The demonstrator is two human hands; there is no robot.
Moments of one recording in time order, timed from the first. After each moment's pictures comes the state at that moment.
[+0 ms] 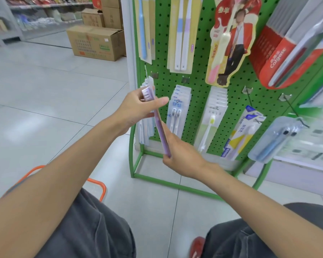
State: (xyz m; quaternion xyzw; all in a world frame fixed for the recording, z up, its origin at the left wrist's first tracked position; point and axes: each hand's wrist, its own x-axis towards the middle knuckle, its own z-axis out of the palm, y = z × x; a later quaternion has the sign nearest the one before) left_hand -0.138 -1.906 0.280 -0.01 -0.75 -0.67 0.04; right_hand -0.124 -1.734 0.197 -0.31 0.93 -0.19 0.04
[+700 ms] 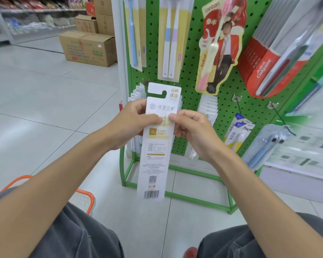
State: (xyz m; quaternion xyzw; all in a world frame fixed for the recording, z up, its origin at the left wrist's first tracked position) left_hand -0.112 -1.886 0.294 -0.10 -0.73 -0.67 -0.02; right_hand -0.141 -1.705 0.272 -0.19 0.69 -0.70 0.09
